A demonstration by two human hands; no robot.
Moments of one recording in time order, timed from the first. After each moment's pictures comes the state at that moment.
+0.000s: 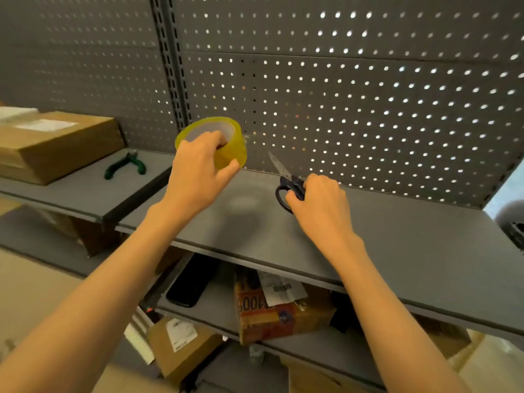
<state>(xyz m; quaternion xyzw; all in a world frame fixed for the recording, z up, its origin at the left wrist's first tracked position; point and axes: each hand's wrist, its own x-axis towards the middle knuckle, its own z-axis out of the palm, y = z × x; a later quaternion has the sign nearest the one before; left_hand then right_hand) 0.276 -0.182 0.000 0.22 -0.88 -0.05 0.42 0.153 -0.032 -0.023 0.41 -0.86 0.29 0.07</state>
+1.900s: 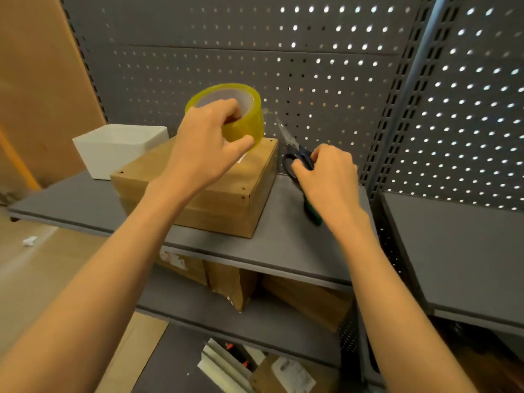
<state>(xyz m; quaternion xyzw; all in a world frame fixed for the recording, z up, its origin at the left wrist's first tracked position) 0.525 -0.598 0.035 0.16 -0.88 -0.08 0.44 0.400 -0.472 -0.002 0.35 -0.86 0.36 0.13</state>
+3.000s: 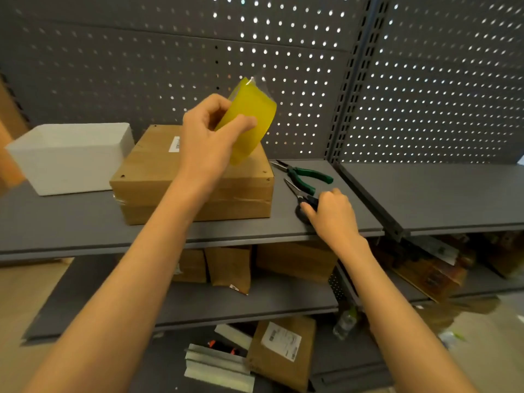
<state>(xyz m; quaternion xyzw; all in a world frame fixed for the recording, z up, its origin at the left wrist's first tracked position) 0.581 -0.626 0.026 0.02 -0.74 -0.54 0.41 0.474 -0.461 -0.072 0.16 -0.96 0.17 0.11</state>
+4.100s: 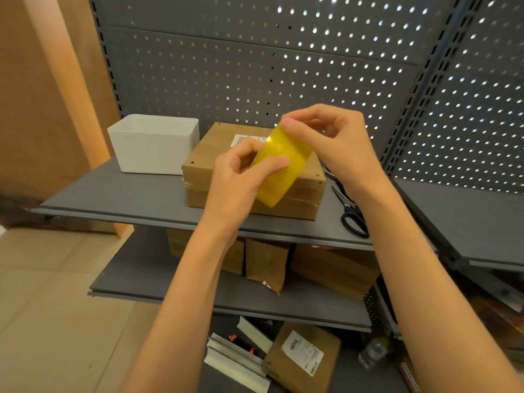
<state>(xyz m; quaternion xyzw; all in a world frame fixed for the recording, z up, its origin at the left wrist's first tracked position) 0.654 -0.617 0.000 0.05 -0.67 -0.64 0.37 0.541 -0.526 0.041 0.47 -0.67 0.57 0.03</state>
